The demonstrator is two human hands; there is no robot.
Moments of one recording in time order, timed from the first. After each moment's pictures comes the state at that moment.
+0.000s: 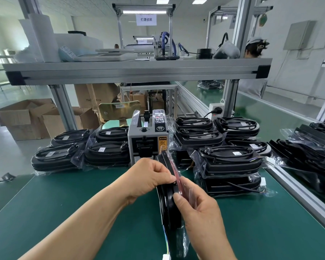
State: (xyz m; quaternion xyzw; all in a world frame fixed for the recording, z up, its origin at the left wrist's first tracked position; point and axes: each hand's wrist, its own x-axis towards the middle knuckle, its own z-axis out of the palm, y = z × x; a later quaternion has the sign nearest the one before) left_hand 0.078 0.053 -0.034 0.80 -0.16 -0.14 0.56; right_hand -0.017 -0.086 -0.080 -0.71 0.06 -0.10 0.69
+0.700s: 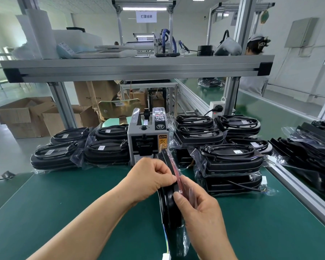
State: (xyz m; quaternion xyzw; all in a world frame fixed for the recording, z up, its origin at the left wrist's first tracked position) left_hand 0.075 0.049 -0.044 0.83 -0.15 -0.07 0.53; right_hand -0.016 -0.087 -0.083 -0.72 0.05 -0.11 0.69
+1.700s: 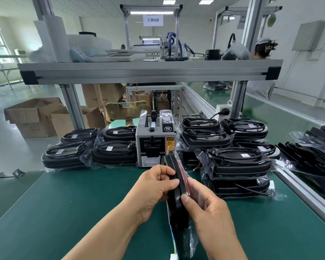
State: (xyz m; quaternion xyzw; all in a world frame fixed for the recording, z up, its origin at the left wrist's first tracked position) left_hand 0.059 0.050 -0.065 0.68 -0.04 -0.13 0.73; right_hand -0.018 -0.090 -0.080 -0.71 0.04 -0.06 0.70
